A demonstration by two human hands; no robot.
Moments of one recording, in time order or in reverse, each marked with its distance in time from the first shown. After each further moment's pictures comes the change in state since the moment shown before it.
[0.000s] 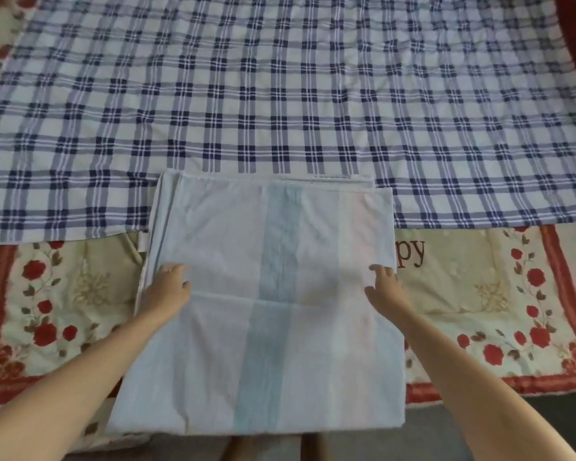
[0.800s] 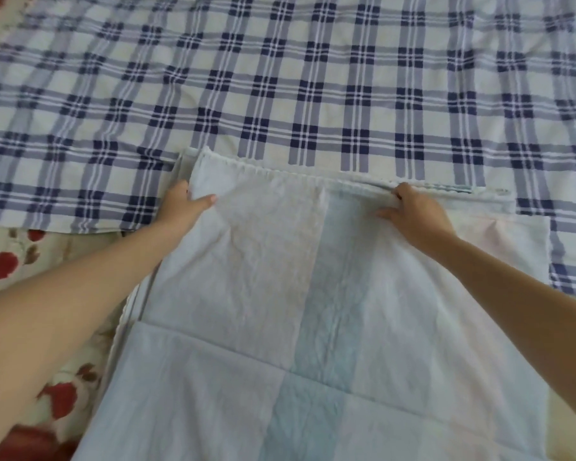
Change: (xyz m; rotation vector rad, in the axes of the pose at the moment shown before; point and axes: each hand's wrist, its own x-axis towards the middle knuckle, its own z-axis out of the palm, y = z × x) left_hand 0.205 0.013 -0.011 -0.621 0.289 -0.180; right_hand 0.219 -0.149 0.000 -0.098 0.238 -0.473
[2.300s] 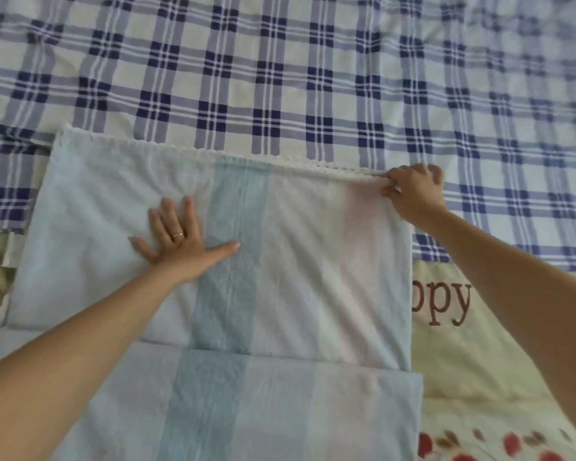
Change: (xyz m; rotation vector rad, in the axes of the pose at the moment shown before) left_hand -0.087 0.022 0.124 0.725 -0.393 -0.037; right_hand 0.007 0.124 -0.063 -0.321 0.018 0.063
